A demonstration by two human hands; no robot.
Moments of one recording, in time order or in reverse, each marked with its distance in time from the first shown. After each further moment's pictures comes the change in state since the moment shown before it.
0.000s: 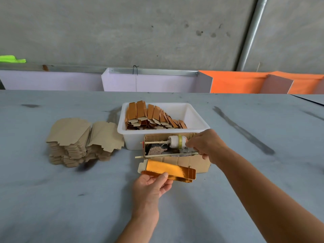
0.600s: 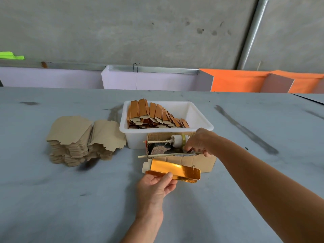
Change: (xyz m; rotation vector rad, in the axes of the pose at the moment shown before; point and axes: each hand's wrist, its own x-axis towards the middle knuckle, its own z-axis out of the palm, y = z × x) left_hand 0.004 -0.001 0.000 -0.015 -0.014 -0.021; right_hand 0.028 -0.015 0.012 -0.334 -0.250 0.126
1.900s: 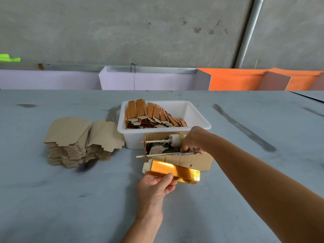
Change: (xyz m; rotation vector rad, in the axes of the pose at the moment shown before) left_hand -0.002 -0.001 -0.001 0.057 -0.031 0.008; right_hand 0.003 -0.005 0.001 -0.025 0.044 -0.080
